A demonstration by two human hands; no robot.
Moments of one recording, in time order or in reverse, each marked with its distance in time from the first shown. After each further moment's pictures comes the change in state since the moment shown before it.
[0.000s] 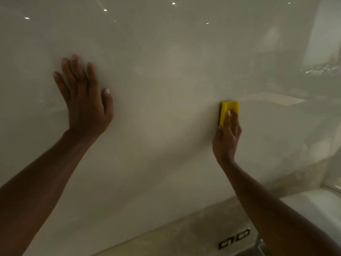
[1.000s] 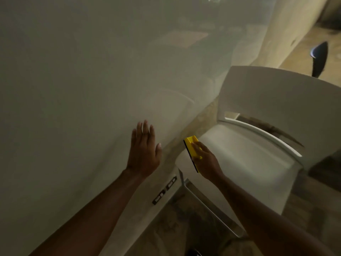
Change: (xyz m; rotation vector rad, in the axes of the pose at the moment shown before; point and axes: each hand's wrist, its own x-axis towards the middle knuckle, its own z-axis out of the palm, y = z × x) left_hand -0.197 0.517 0.170 -0.679 -0.869 0.293; right_hand -0.101 0.328 -0.258 -0.304 -0.709 0.628
